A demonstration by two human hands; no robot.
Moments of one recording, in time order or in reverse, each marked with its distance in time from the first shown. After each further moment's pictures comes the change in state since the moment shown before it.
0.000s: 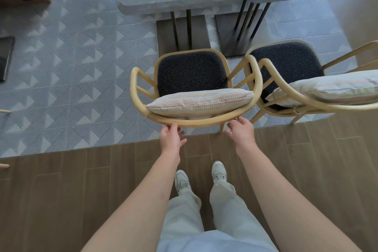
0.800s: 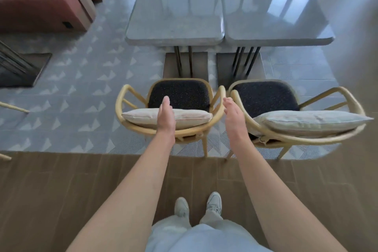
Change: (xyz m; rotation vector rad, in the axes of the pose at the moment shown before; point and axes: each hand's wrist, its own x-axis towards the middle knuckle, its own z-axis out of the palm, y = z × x) left_hand -0.140 0.051 0.140 -0.079 -0.065 0.337; right_hand -0.021 -0.121 -0.138 -0.150 -0.342 -0.460
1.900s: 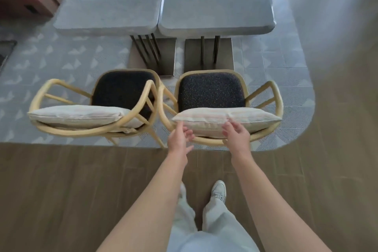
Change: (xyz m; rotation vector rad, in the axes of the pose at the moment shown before) left_hand -0.117 -0.131 0.369 -0.084 0.095 -0.361; right_hand 0.108 0.068 -0.369 0.102 0.173 0.318
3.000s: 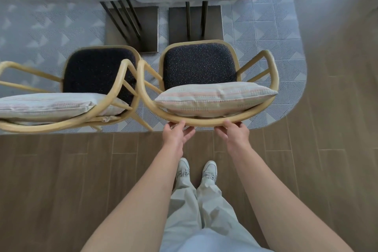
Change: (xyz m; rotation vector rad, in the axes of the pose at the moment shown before) left_hand 0.081 -0.062 0.028 -0.107 -0.035 -0.088; right_hand 0.064 0.037 -0.025 0.324 0.165 0.290
